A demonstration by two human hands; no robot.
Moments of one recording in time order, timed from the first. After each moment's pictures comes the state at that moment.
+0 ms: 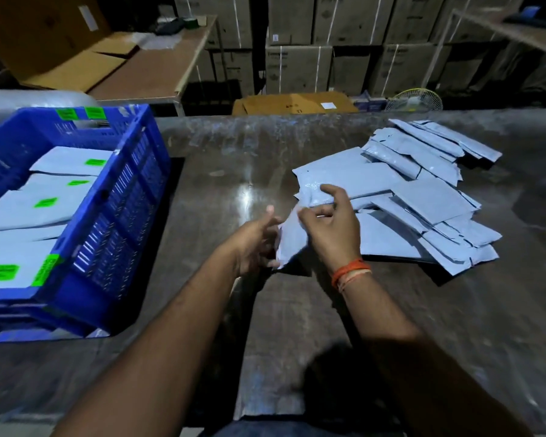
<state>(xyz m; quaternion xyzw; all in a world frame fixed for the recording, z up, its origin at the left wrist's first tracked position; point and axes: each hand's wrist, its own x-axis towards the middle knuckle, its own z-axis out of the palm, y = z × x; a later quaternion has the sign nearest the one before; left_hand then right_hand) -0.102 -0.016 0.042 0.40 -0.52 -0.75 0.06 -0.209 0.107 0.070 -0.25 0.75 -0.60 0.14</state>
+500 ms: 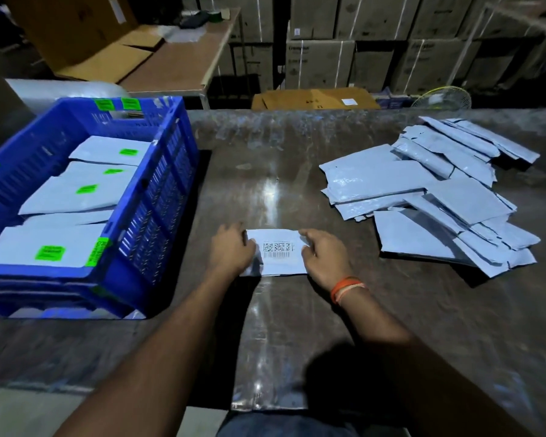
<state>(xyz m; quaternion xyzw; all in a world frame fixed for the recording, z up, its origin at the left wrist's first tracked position) -0.020 -0.060 0.005 0.50 -0.82 -0.26 0.09 -0.175 0.083 -0.003 -0.46 0.80 -0.35 0.14</state>
